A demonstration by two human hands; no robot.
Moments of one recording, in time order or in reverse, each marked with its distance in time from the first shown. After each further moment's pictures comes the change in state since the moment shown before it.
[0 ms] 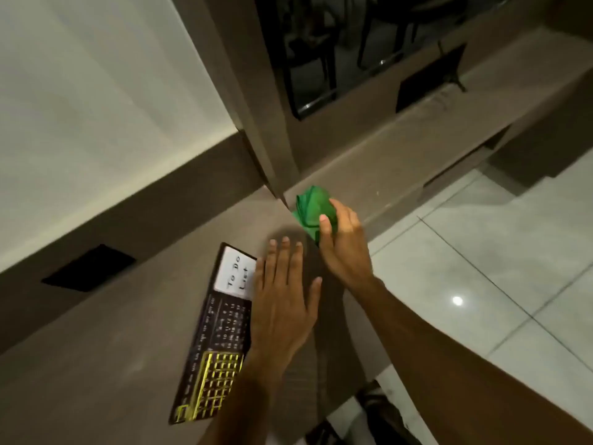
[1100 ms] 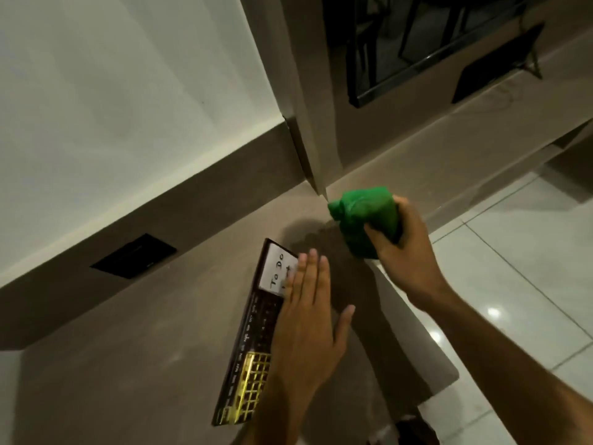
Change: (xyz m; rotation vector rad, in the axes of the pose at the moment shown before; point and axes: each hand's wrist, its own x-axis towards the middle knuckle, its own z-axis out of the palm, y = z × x) left_hand -0.026 -0.035 -0.007 -0.063 -0.096 -0.019; right_hand -0.006 -0.017 -0.014 0.488 -0.110 0.049
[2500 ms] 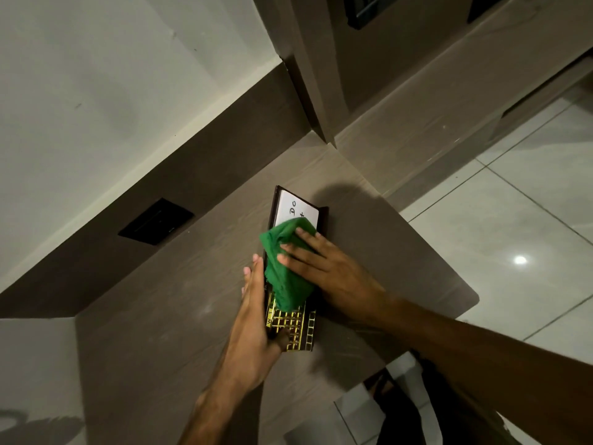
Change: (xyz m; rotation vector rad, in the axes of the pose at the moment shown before) left_hand -0.096 -0.078 -0.055 -0.374 -0.231 -0.202; right_hand -0.096 0.061 0.094 -0.611 -0.581 -0.745
